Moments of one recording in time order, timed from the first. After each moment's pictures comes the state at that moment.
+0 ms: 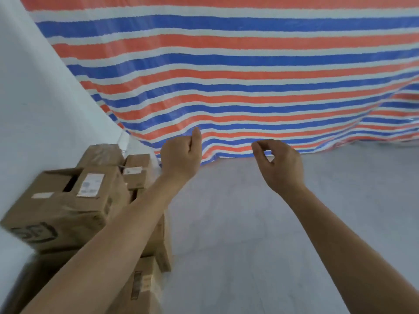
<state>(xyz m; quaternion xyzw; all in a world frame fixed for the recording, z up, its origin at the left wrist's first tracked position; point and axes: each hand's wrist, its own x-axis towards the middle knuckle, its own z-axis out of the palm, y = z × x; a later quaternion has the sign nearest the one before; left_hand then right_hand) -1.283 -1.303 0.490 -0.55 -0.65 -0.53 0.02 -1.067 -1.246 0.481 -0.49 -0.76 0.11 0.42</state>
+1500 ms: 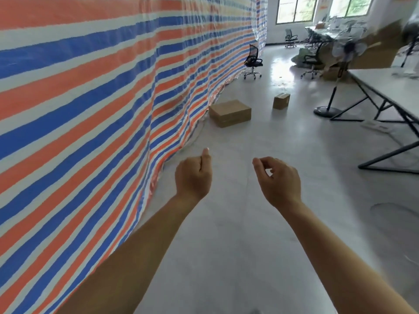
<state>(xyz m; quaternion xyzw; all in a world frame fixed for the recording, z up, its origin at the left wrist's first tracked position) -0.433 -0.393 0.503 -0.81 -0.31 -0.36 -0.33 -0.284 -0.508 0.439 -0.82 -0.30 -0.10 0.47</state>
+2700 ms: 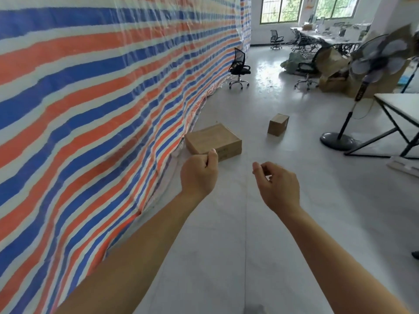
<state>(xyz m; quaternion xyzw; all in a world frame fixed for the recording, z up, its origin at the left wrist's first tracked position) 0.432 0.200 0.512 -0.83 -0.29 -0.35 -0.32 0.560 0.082 0.433 -0.86 -0.26 -0.08 0.42</state>
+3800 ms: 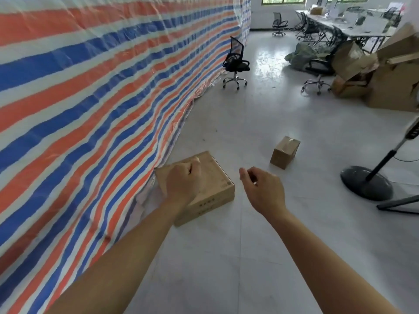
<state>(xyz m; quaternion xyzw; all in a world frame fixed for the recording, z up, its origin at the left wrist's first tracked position) 1.214 0.696 0.418 -0.82 -0.34 -0.27 -0.37 1.326 0.527 0.404 -0.89 -0.27 -0.01 0.36</state>
